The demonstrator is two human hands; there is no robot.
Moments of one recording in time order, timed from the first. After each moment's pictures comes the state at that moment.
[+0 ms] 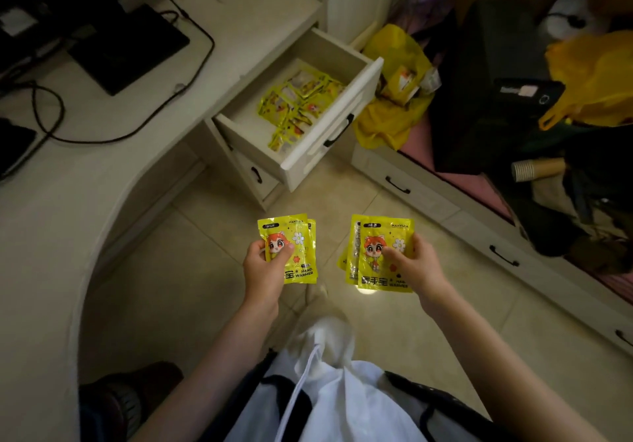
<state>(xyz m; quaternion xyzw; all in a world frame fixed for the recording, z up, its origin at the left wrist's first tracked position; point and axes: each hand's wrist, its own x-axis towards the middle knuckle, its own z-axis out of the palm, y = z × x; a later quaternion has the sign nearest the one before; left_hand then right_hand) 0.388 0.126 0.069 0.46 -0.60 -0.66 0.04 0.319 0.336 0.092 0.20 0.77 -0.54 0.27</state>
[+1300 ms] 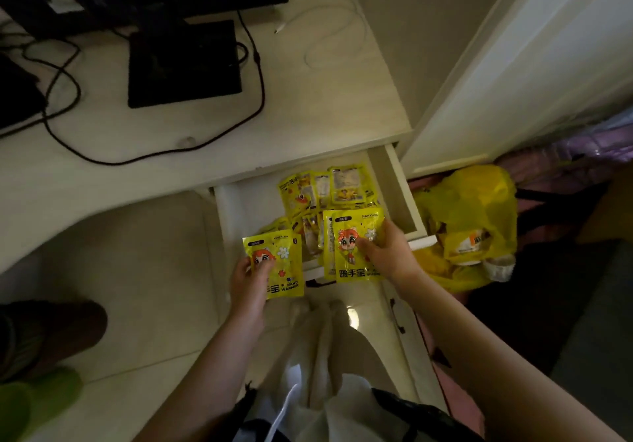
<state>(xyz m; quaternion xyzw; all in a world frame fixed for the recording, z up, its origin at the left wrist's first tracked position) 0.062 0.098 0.023 0.67 -0.35 -0.63 0.19 -0.140 0.186 0.076 -0.12 0.81 -0.35 0.46</state>
